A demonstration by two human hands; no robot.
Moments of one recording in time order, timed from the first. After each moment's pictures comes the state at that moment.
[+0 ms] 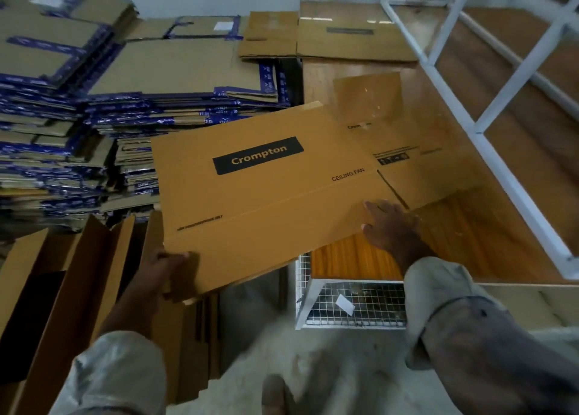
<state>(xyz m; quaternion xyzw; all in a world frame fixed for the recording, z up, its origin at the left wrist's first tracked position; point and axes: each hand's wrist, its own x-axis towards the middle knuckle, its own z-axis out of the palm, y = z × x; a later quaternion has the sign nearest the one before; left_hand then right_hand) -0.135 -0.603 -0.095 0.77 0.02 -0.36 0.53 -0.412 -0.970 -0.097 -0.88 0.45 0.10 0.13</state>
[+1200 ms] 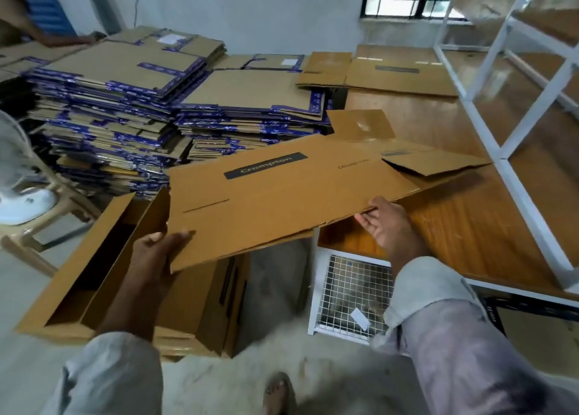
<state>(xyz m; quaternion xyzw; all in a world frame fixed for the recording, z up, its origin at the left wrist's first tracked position) -0.292 -0.498 -0.001 0.62 0.06 -0.21 0.75 -0.446 -0.868 -0.007 -0.37 0.46 -0.23 0.77</state>
